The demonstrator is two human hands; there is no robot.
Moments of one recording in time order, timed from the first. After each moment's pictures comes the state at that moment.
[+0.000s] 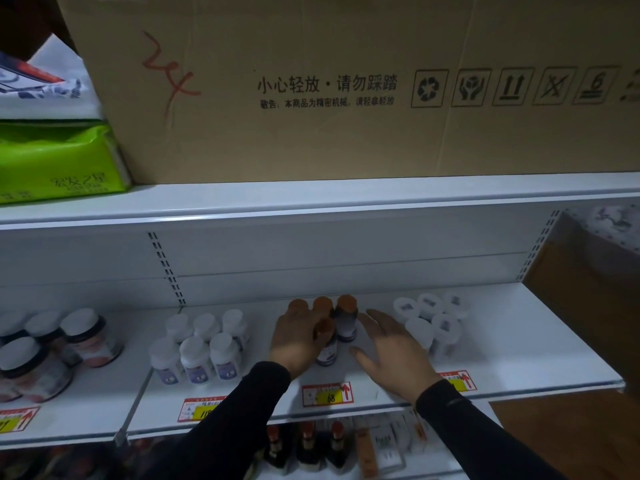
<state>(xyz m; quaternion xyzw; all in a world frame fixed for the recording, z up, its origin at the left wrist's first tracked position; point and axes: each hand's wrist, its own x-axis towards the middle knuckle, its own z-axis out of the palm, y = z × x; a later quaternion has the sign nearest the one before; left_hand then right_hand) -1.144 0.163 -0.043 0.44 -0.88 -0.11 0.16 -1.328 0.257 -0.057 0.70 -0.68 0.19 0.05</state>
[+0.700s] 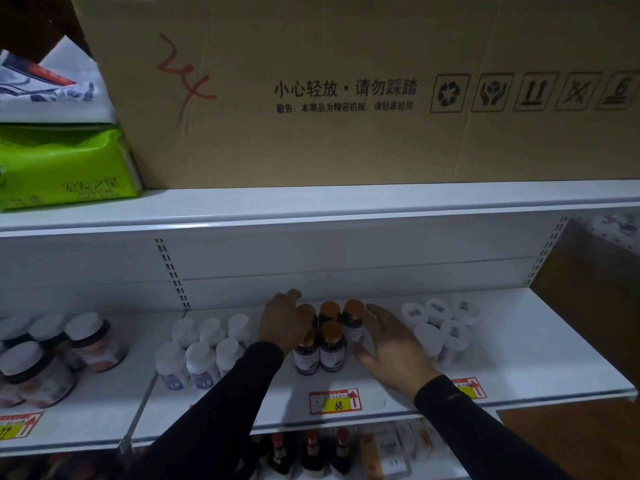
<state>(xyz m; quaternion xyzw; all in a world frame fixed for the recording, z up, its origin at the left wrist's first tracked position) -1.130 0.126 -0.031 0.57 -0.75 -0.24 0.23 -1.320 0.235 -0.058 0.71 -0.65 0.27 0.07</state>
